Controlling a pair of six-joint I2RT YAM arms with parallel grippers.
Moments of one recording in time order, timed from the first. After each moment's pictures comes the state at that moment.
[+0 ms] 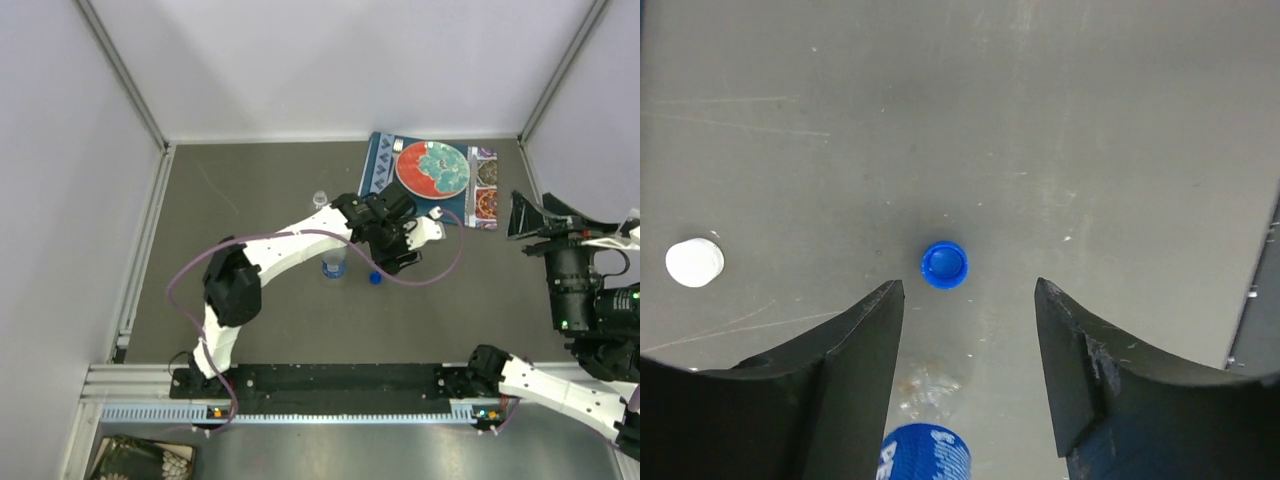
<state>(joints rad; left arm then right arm) -0.98 2.01 1.86 -0.84 0.29 0.41 1.01 0.40 0.99 -0.02 0.92 -0.06</state>
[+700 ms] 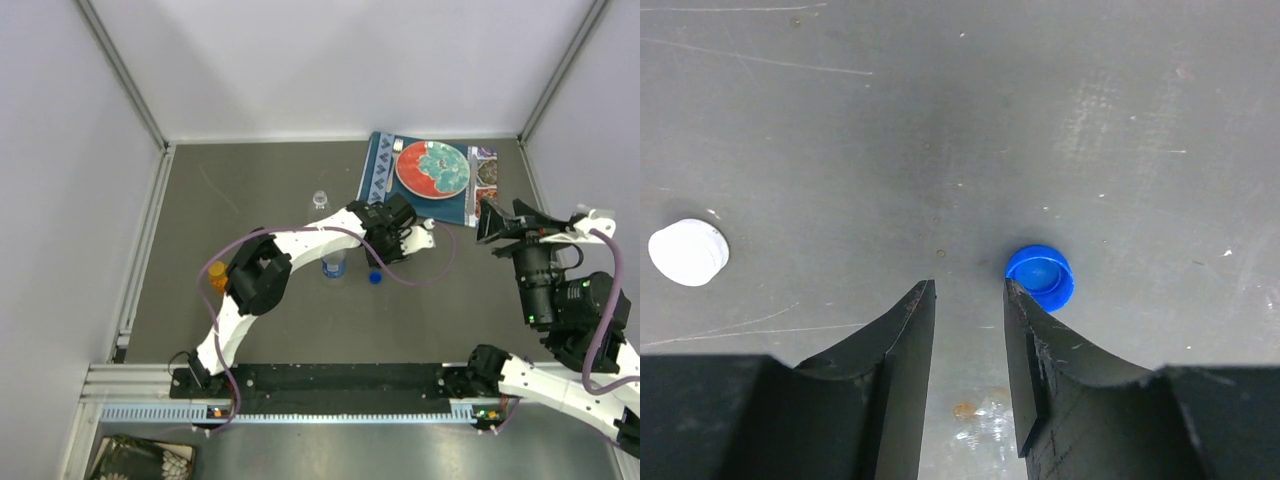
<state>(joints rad) -0.95 2.21 1.87 -0.80 0.11 0.49 1.01 0.42 0.91 -0.05 0.93 -0.04</state>
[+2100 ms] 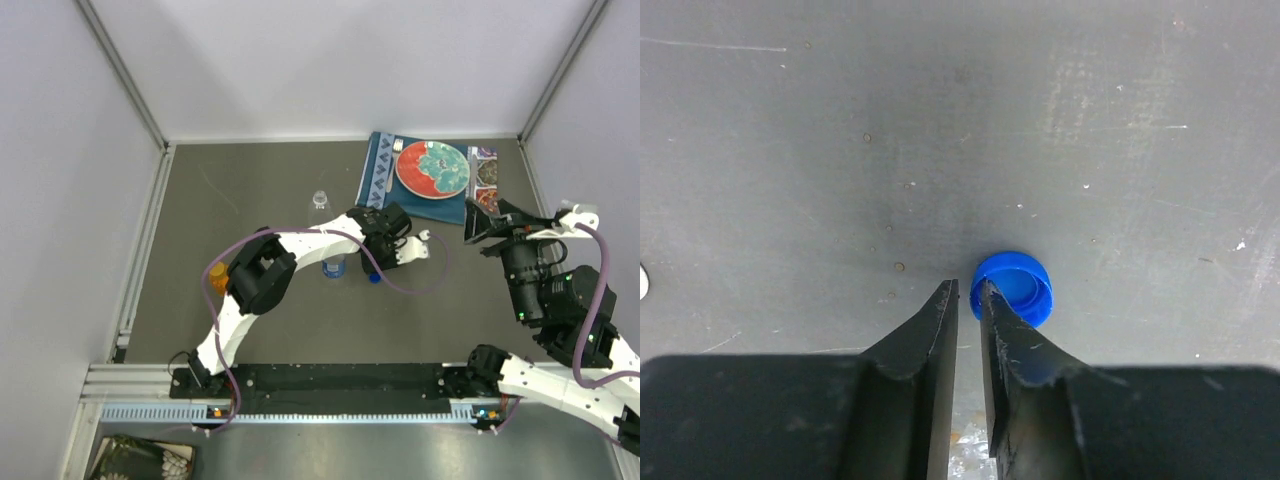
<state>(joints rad) -0.94 2.22 1.78 -0.76 0.15 0.53 1.01 0.47 0.91 -0.08 0.89 0.05</state>
